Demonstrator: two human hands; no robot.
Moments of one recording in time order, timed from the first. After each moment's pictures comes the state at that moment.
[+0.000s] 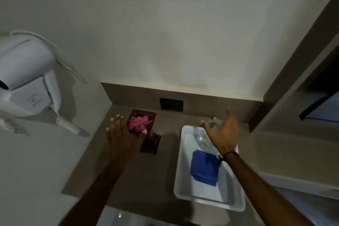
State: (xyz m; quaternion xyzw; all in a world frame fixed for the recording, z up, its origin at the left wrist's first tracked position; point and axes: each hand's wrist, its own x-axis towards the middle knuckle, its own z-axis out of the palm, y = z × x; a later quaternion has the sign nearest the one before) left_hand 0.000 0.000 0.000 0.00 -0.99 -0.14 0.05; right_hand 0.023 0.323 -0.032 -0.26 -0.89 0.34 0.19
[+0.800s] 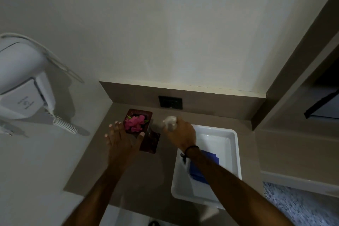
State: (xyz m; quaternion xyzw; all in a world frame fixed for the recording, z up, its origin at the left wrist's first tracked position) left_hand 0.004 0.013 -0.010 0.07 -0.98 -0.19 -0.03; right_hand -0.024 0.225 -0.060 -0.11 -0.92 0.37 0.05
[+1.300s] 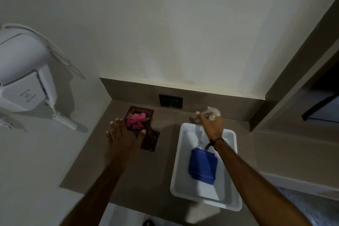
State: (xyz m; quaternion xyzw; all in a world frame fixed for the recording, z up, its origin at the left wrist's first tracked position) left_hand 0.003 0.013 -0.011 0.08 -0.98 -0.19 -0.03; right_hand -0.027 0.319 -0.064 -0.28 -0.73 0.61 0.13
